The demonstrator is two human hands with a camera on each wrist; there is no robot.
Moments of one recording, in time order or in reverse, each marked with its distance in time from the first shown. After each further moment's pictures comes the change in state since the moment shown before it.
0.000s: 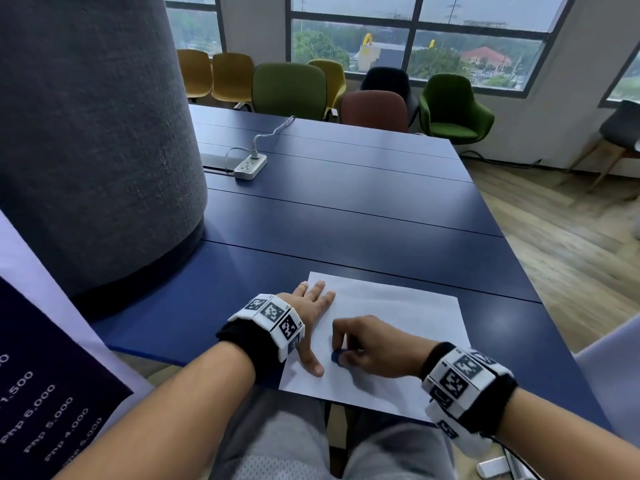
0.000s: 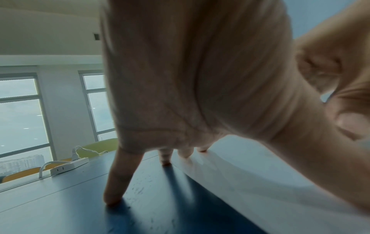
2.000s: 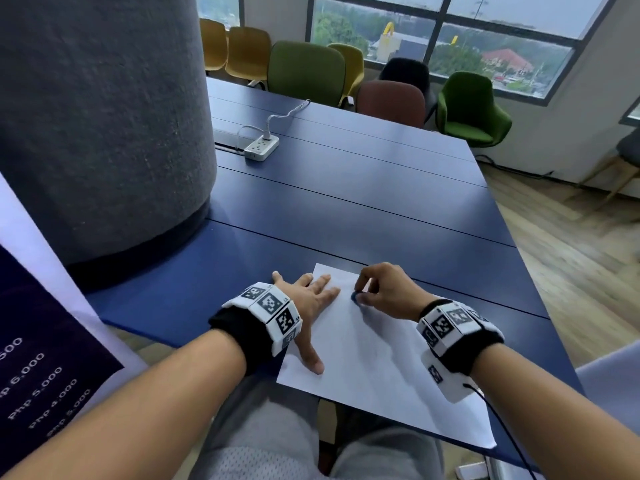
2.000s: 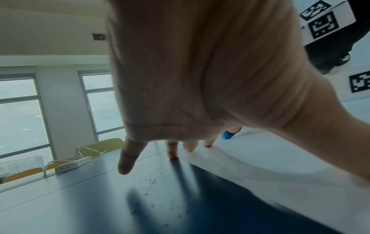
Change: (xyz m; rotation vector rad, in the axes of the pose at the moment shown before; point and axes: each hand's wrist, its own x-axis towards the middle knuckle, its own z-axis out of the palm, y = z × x) left_hand -0.007 -0.005 0.000 -0.019 0.022 0.027; right_hand 0.045 0.032 -0.048 -0.061 0.271 0.159
